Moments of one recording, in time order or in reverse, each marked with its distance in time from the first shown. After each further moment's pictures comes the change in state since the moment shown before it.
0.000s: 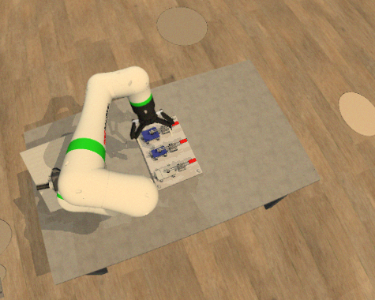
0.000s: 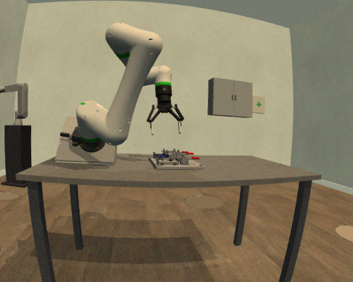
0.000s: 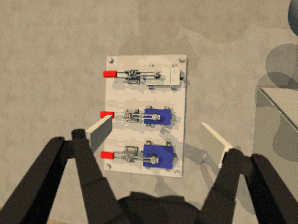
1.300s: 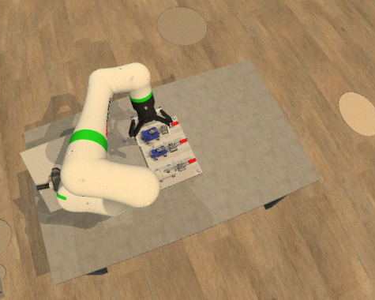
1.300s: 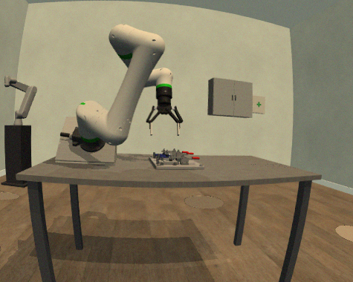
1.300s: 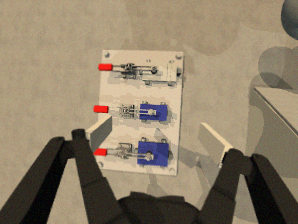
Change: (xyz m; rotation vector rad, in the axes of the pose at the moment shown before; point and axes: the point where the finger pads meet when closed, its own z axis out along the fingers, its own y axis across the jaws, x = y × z) arm -0.015 0.006 0.003 -0.045 0.026 -0.038
